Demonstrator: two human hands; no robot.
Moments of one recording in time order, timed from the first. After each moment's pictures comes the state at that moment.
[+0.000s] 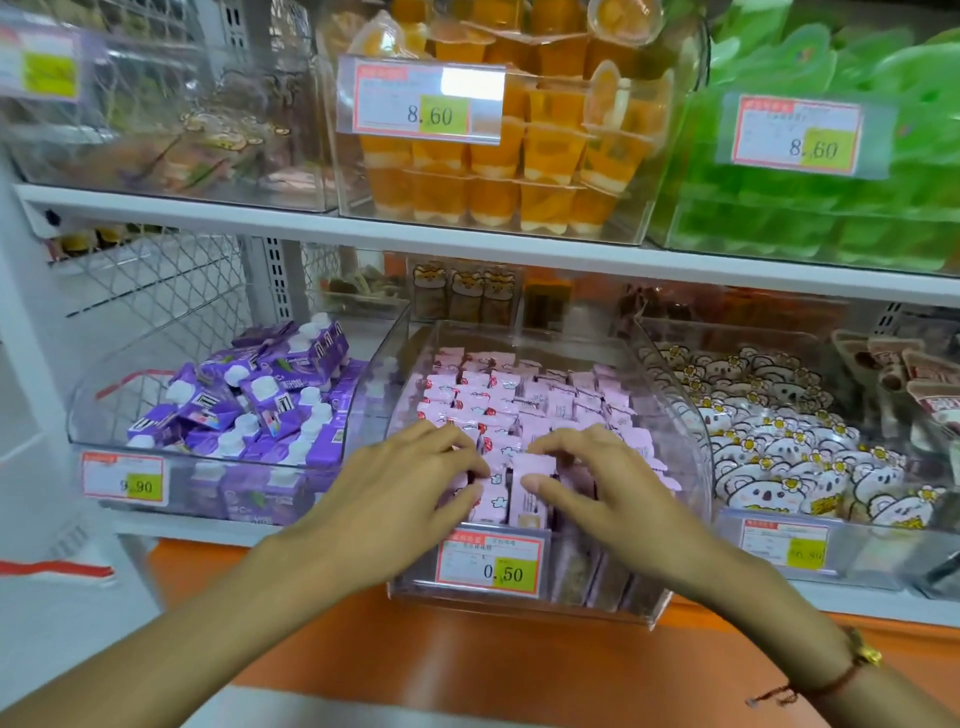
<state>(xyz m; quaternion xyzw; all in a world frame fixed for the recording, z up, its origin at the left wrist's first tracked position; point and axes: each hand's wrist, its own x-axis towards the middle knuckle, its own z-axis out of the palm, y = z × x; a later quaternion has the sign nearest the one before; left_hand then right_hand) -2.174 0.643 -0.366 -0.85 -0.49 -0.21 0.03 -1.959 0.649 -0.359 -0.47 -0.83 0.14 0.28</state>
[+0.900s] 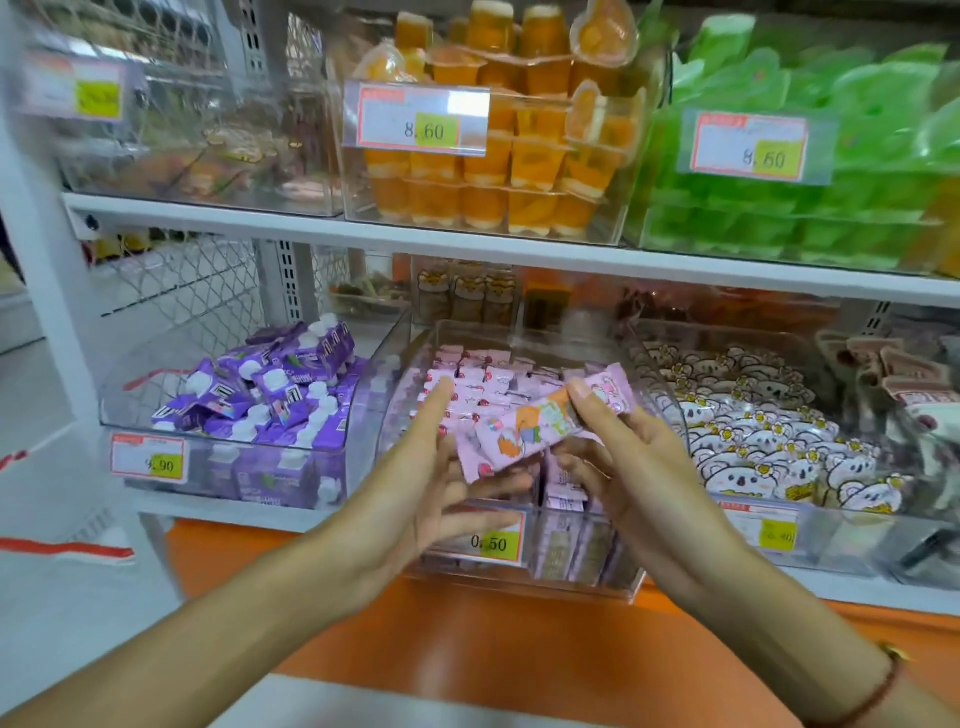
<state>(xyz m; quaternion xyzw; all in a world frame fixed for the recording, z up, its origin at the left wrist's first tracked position) -2.131 0.599 -0.332 -0.40 -0.42 -0.48 -0.66 -1.968 0.606 -0.330 -0.39 -0.45 0.57 0.56</state>
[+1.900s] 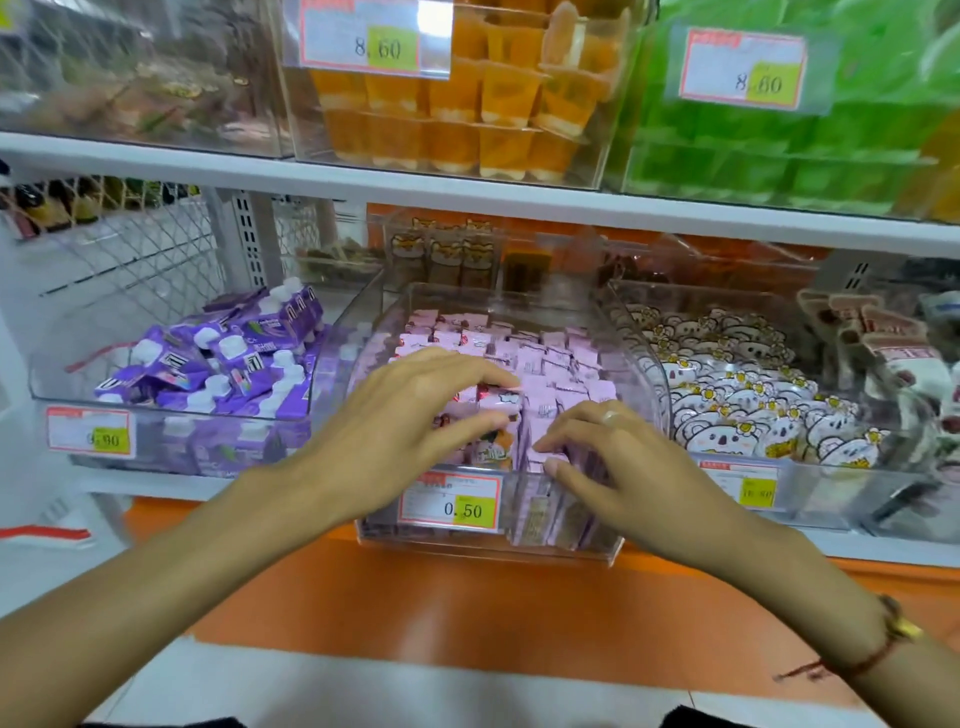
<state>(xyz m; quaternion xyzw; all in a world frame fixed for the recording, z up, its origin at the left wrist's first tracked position) -2.145 0.630 -0.346 -0.85 -0.39 -0.35 -0.03 -1.921 0.625 -0.365 -0.48 -0.85 0.00 0.19</state>
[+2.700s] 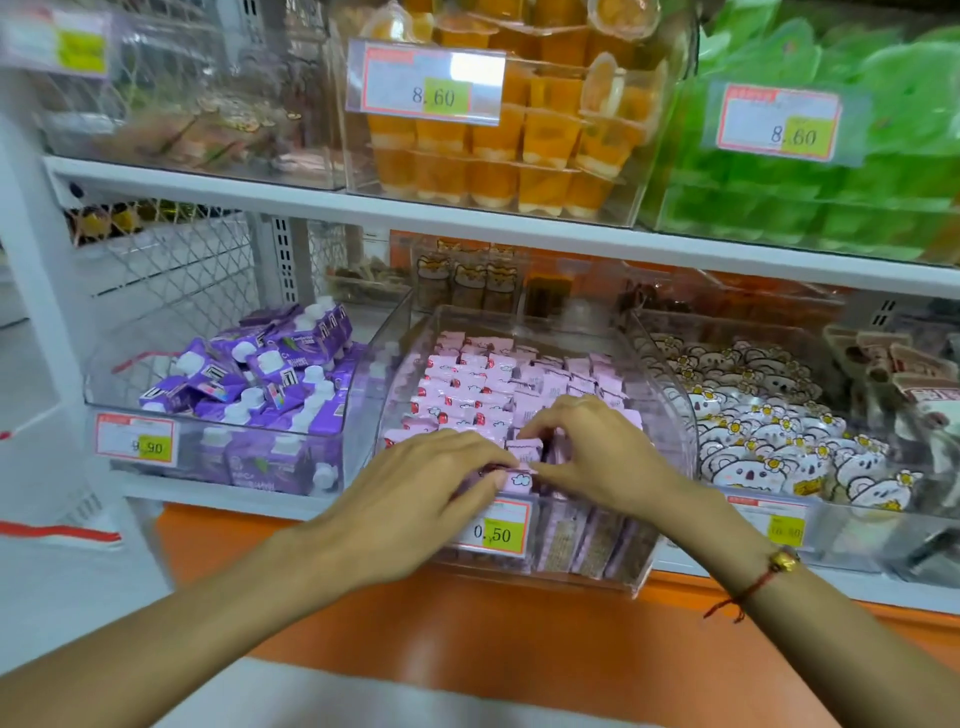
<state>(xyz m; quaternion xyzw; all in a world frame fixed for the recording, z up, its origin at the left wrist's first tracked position) -2.154 0.619 -0.373 -0.86 -0.44 -0.26 -0.04 -1.960 0.671 -0.356 -0.50 -0.85 0.00 0.15</state>
